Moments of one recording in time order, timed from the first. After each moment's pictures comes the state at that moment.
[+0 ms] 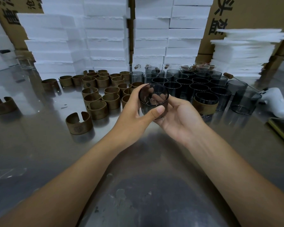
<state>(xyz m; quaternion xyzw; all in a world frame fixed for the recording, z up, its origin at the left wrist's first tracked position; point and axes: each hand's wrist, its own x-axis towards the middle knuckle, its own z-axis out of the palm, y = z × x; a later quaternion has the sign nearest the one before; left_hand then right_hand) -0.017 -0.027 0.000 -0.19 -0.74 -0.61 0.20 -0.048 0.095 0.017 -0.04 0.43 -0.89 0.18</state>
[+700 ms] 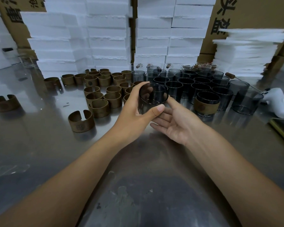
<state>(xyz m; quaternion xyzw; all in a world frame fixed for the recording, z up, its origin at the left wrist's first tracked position) -0.018 -0.031 0.000 -0.19 -0.76 -0.58 0.22 -0.045 0.092 0.015 0.04 0.57 -0.80 0.20</state>
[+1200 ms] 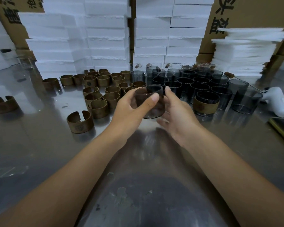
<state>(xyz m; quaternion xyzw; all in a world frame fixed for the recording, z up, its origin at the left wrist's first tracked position) -0.017 -0.031 0.004 -0.08 -0.71 -0.68 0.19 -0.044 0.087 0.015 -0.02 0.64 -0.76 0.08</state>
